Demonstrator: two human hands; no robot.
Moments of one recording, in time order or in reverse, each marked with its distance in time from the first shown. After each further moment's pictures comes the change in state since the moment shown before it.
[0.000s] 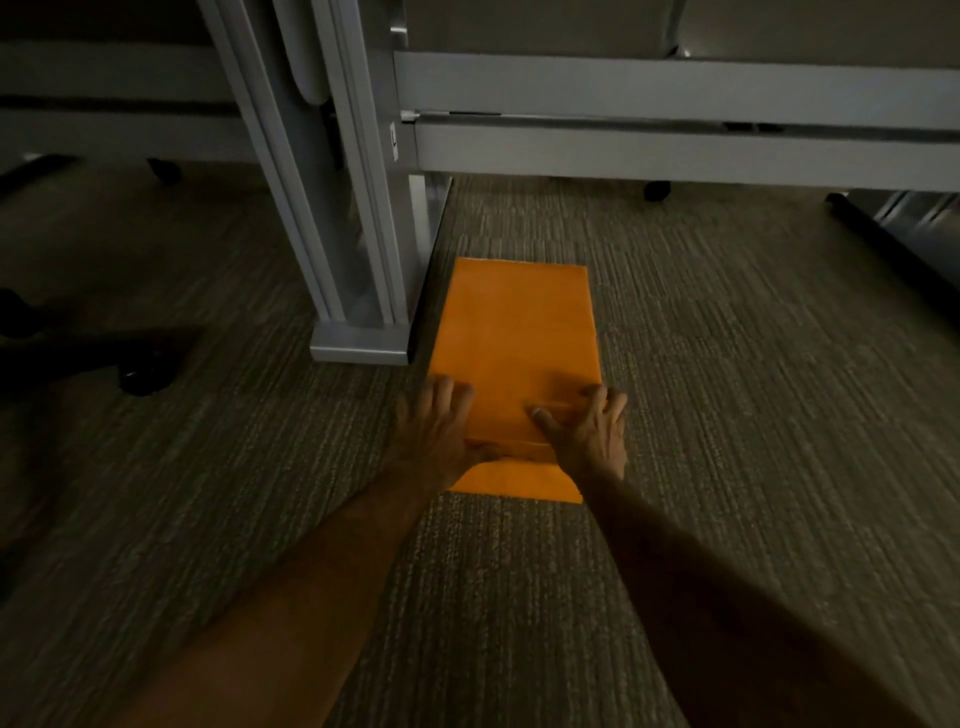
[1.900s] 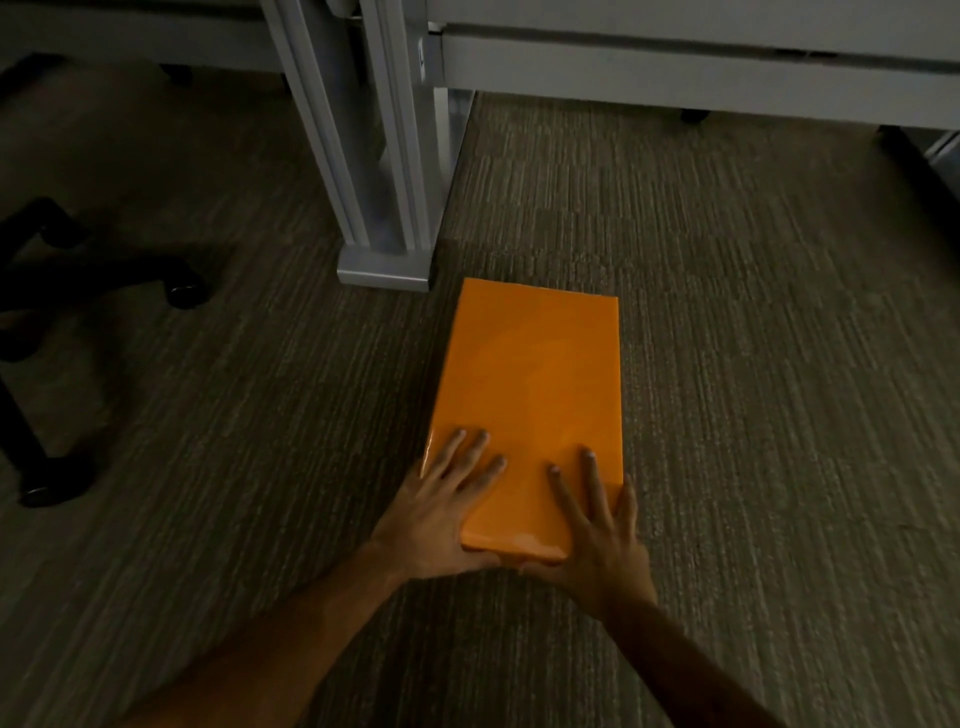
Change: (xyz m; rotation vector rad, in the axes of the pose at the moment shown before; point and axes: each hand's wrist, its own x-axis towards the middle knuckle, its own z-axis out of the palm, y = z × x) left_hand -0.201 0.012 0.001 -0.044 -0.155 0.323; right_hand -0.214 0.076 -0.048 -0.461 -0.482 -0.306
